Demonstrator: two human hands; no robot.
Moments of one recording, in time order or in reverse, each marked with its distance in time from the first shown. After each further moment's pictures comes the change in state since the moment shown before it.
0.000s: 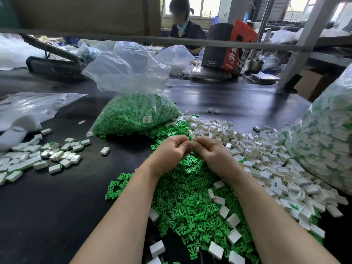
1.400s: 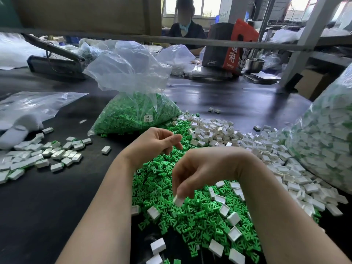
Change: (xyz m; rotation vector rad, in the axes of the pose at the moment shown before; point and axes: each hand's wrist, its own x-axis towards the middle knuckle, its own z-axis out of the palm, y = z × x) left_hand -0.005 -0.010 -0.049 -0.092 -0.067 -0.006; right_hand -0.014 -0.093 -0.004 -0.317 -0.968 0.089
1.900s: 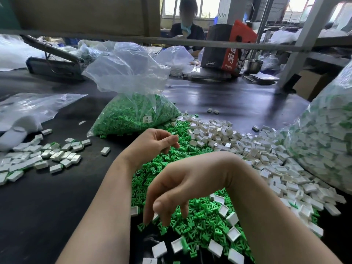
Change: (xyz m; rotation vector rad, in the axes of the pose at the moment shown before) left_hand 0.003 -0.007 0.000 -0.004 0.056 0.012; right_hand 0.009 -0.031 0.015 0.045 -0.207 -0.074
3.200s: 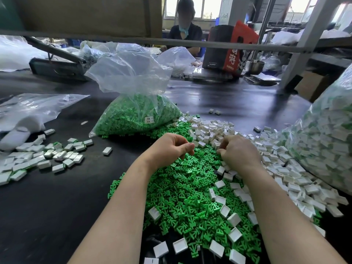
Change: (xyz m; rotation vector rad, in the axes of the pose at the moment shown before) left_hand 0.004 0.012 0.031 0.170 -0.049 -0.064; right_hand -0.025 0.123 -0.023 -0.402 1.296 0.803
